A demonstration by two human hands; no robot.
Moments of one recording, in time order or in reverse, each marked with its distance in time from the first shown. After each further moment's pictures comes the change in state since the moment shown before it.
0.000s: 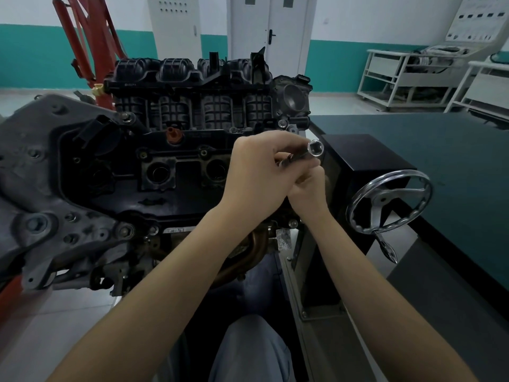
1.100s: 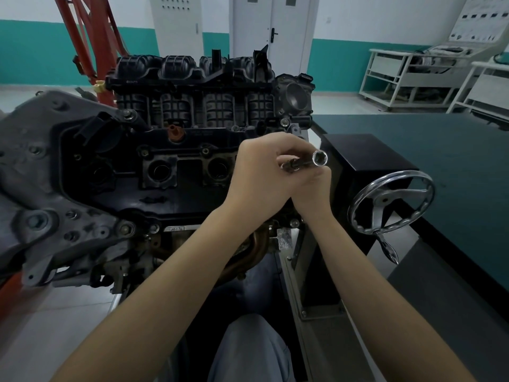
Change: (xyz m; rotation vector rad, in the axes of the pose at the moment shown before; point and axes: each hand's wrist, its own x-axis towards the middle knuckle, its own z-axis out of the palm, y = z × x) left_hand -0.002 -0.008 0.003 -0.077 -0.069 -0.019; right_hand 0.000 -0.004 0.002 0.013 0.047 -0.018
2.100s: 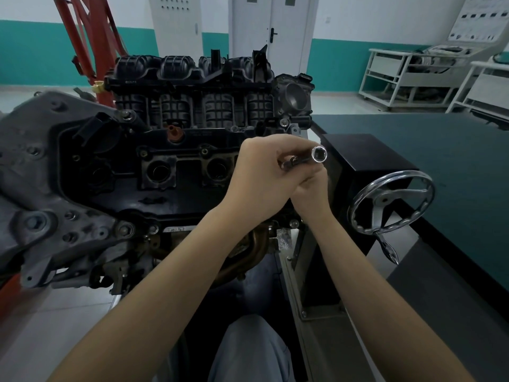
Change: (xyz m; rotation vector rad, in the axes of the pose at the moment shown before) left_hand 0.002 0.001 -0.001 -0.023 -0.037 0.022; right_hand 0.000 0.014 -0.005 -0.065 -0.009 0.025
